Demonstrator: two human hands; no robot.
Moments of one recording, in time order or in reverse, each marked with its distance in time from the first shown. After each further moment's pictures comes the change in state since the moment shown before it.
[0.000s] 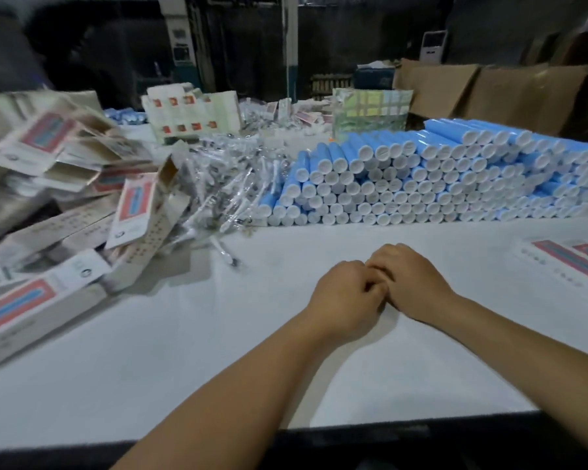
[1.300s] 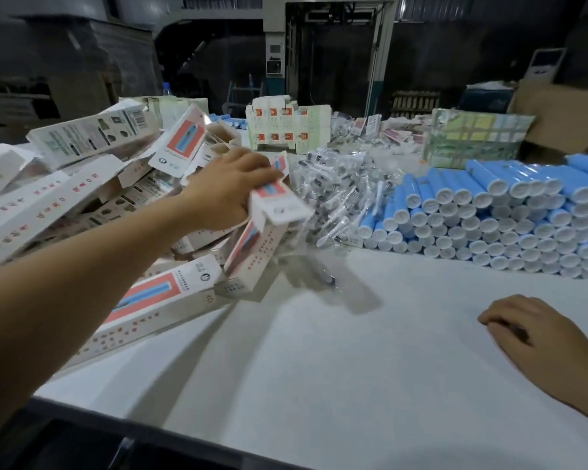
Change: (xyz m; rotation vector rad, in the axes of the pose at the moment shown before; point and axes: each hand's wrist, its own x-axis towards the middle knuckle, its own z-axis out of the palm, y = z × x) left_hand -0.038 -0.139 -0.275 0.883 0.192 0.038; right_hand -0.005 -0.006 0.001 0.056 0.075 0.039
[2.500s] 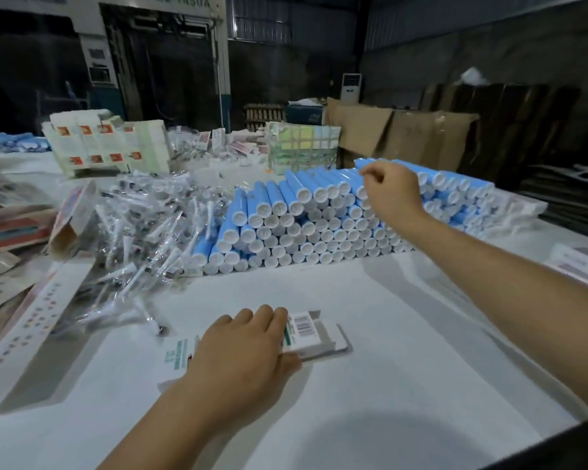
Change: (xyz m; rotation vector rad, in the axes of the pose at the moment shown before) left_hand 0.005 0.245 0.075 -0.148 -0.127 0.204; right_hand 0.126 0.042 -0.108 0.097 0.555 0.241
